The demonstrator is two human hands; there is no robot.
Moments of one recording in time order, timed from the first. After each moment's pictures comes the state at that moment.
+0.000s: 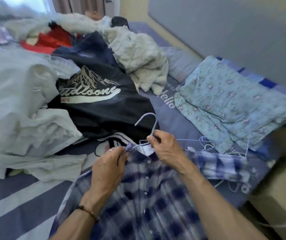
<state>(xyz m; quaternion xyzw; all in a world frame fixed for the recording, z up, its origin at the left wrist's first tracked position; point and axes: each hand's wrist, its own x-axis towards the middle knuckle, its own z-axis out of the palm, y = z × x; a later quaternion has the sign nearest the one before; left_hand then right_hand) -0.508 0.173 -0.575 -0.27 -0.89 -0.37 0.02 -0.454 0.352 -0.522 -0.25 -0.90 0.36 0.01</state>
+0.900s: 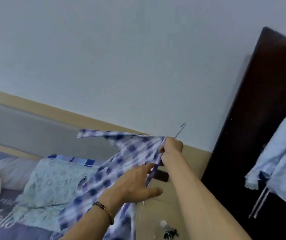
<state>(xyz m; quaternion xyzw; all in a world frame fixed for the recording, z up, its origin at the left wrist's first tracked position) -0.174 0.419 -0.130 -0.79 -0.50 -0.34 -0.14 -0.057 0.510 -0.044 -0.53 -0.34 0.42 0.65</state>
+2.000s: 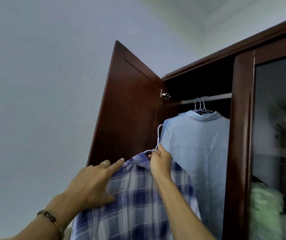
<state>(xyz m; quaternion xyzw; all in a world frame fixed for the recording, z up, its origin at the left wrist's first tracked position) 0.289 0.805 0.081 -0.86 -0.32 -0.33 0.20 0.495 0.776 0.129 -0.58 -0.43 -0.03 0.70</state>
